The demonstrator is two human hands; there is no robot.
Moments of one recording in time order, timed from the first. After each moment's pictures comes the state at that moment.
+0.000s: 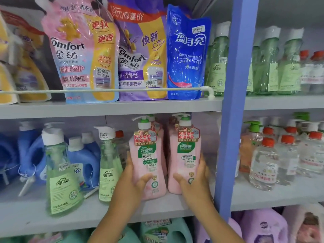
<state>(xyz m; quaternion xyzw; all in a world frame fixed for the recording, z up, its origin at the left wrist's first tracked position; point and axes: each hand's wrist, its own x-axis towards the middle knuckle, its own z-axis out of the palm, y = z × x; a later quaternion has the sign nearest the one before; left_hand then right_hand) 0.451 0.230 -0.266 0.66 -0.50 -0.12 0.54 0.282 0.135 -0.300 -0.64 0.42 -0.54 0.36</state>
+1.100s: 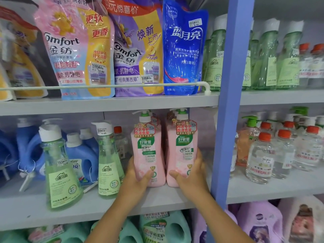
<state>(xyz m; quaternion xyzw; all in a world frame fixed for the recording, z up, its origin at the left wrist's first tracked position) 0.455 0.206 -0.294 0.65 -0.50 -0.18 0.54 0.282 0.114 -0.310 -0.66 0.47 -0.50 0.31</state>
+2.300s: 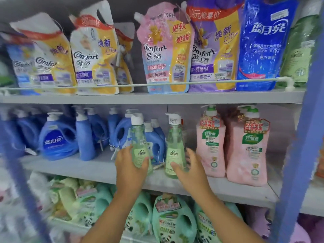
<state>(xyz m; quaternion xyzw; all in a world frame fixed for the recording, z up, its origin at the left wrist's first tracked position) 0.563 0.344 -0.274 0.77 -0.33 0.13 0.53 0.415 0.226 -0.288 -0.75 0.30 -0.42 0.40</state>
